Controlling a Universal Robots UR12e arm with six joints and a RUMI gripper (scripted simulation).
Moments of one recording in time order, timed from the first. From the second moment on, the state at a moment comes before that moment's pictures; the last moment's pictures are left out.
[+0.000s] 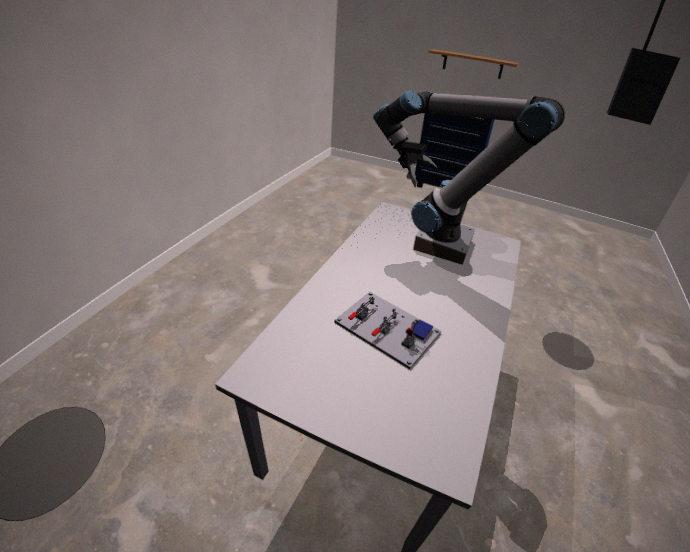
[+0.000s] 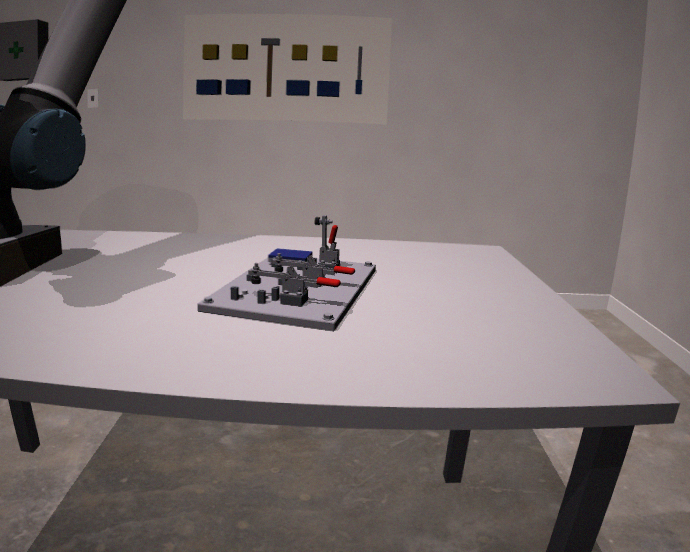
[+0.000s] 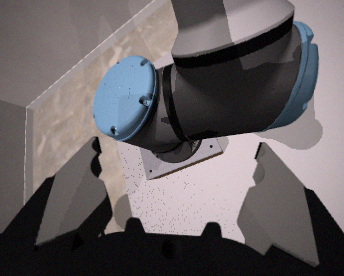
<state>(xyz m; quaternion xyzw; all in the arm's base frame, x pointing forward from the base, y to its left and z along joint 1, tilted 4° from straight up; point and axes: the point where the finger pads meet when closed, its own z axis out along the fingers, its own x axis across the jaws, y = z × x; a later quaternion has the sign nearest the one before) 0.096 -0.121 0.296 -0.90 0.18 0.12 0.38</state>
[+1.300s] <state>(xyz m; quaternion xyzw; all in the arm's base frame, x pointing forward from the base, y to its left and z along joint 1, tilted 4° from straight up) 0.101 -0.127 0.292 -0.90 0.19 0.13 0.37</state>
